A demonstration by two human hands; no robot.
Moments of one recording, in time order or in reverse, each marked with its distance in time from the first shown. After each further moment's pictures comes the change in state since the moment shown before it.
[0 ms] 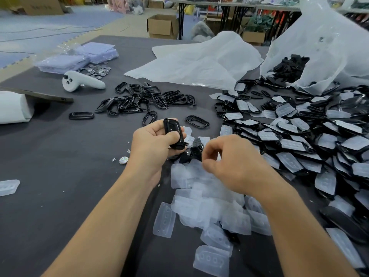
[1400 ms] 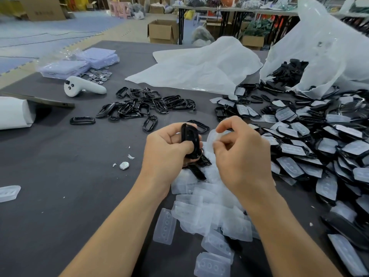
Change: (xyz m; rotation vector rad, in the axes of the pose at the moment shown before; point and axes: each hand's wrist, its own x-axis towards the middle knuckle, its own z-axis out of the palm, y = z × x) left_hand -0.017 0.001 0.015 0.109 -0.159 0.137; right_hand 0.005 0.006 0.017 0.198 0.588 -0.089
